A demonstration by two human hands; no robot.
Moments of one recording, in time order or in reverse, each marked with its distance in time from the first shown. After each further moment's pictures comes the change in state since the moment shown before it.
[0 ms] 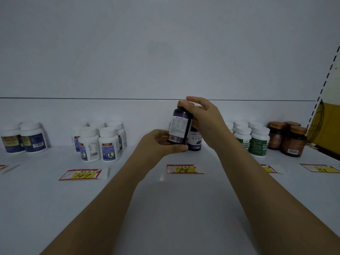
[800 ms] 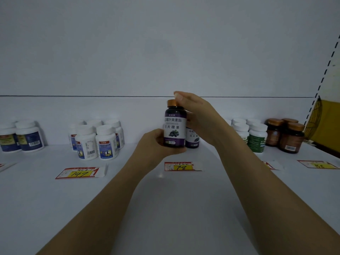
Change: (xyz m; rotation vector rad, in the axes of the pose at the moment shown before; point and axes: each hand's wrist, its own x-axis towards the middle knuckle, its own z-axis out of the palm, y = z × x) left_hand 0.003 -0.008 0.006 0.105 0.008 0.094; right_hand -0.002 -0.007 -0.002 0.022 -0.243 0.047
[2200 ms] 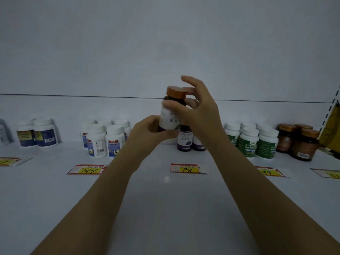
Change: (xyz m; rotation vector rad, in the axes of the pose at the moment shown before) left_hand -0.001 0.016 -0.028 -0.033 0.135 0.081; right_hand -0.011 -0.007 0.033 -0.249 0.181 -0.455
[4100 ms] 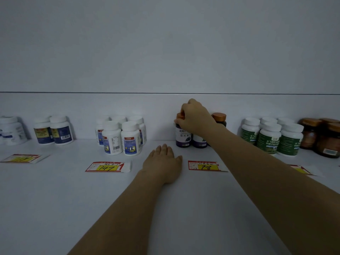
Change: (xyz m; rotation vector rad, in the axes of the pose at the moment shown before) left_hand 0.000 -0.073 0.012 1.118 -0.470 -0.288; right_hand 0.044 0.075 0.038 -1.076 -0.396 0.046
